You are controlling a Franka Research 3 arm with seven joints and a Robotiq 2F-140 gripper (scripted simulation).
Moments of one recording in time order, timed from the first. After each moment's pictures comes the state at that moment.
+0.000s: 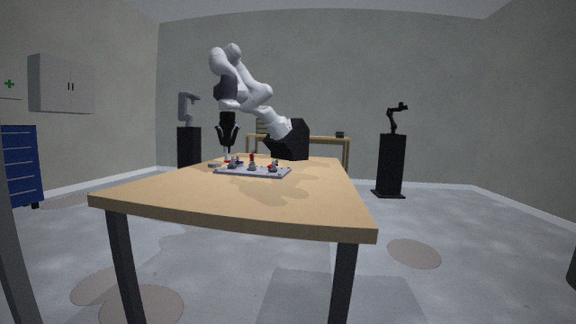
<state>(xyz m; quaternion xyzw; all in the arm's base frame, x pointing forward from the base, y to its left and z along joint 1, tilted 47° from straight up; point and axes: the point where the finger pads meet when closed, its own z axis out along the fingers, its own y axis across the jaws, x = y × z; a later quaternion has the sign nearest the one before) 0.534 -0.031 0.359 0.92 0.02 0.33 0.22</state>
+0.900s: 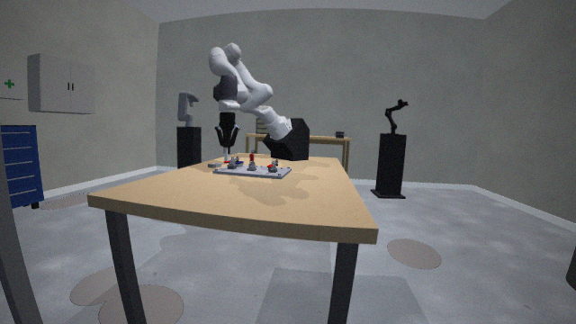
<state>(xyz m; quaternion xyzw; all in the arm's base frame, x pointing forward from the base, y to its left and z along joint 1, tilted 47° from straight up) 0.537 -0.032 0.358 0.92 0.02 0.33 0.22</state>
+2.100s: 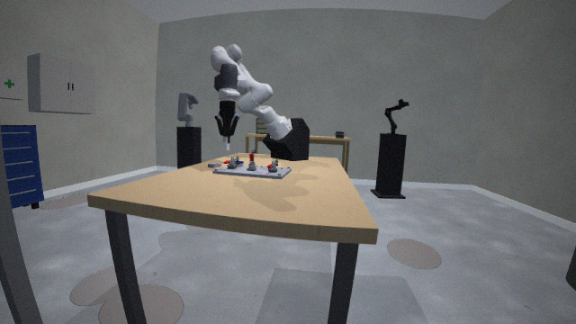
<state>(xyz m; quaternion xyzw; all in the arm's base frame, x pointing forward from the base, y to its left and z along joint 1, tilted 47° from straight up) 0.510 -0.008 0.397 0.91 0.02 0.34 0.21</state>
